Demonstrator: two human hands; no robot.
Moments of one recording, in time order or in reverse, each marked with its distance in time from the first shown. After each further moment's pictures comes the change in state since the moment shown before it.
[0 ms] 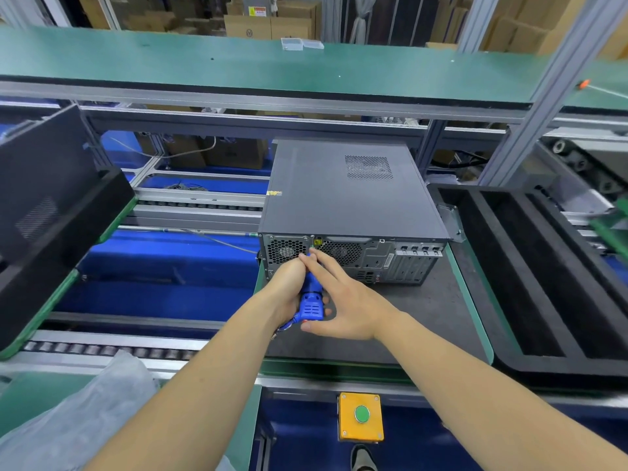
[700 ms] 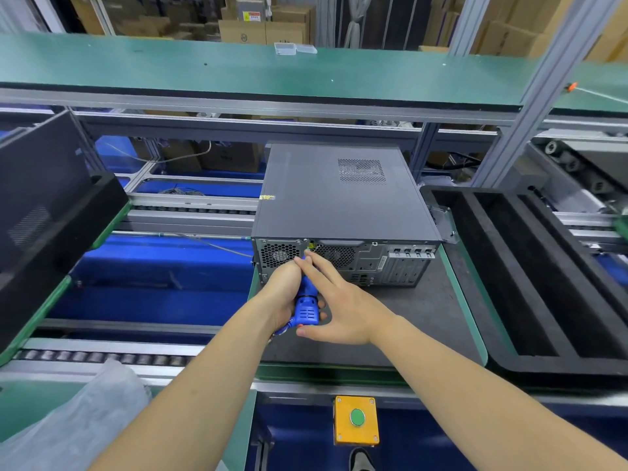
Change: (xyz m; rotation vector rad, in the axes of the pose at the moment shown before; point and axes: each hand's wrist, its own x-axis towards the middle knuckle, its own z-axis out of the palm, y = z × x) left_hand 0.001 0.000 0.008 -0.005 0.022 -0.008; right_hand -0.004 0.002 -0.002 -0.003 0.016 -0.023
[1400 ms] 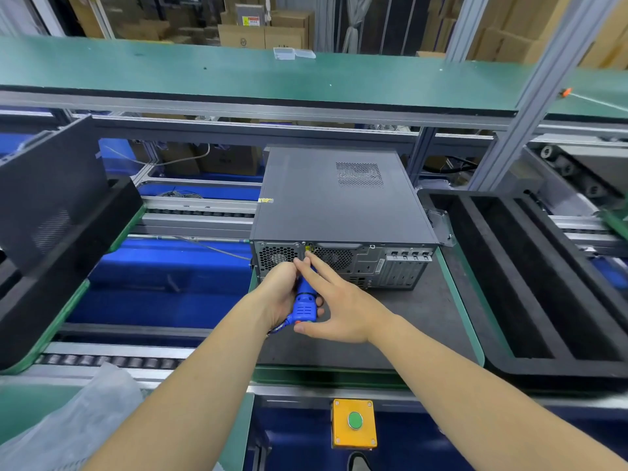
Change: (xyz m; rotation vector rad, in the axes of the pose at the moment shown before) left_hand 0.010 0.006 -0.009 -0.007 -0.088 -0.036; right_hand 0.002 0.000 -0.003 -0.034 -0.009 0.033
